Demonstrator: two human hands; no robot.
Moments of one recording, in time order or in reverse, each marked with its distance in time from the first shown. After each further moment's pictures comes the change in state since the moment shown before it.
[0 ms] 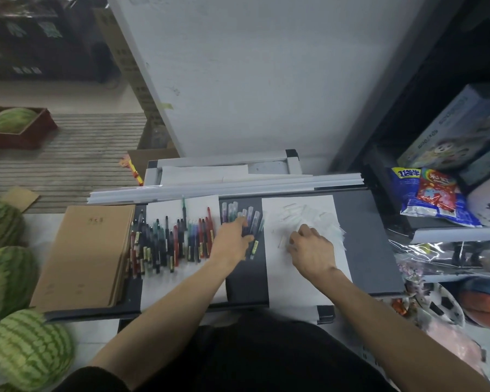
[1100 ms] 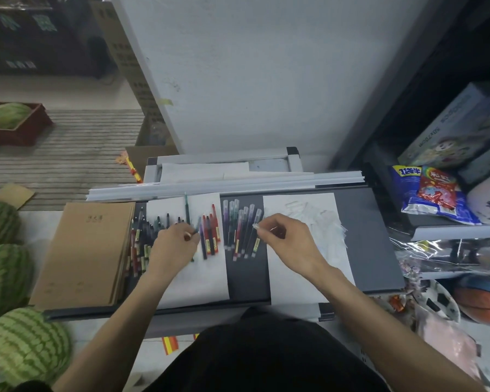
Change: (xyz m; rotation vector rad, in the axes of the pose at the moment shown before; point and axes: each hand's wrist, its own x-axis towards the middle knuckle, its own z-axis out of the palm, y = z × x) left_hand -0.040 -0.077 -0.090 0.074 0.150 -0.106; right_hand -0.015 -0.061 -0.074 1.044 -0.043 0.045
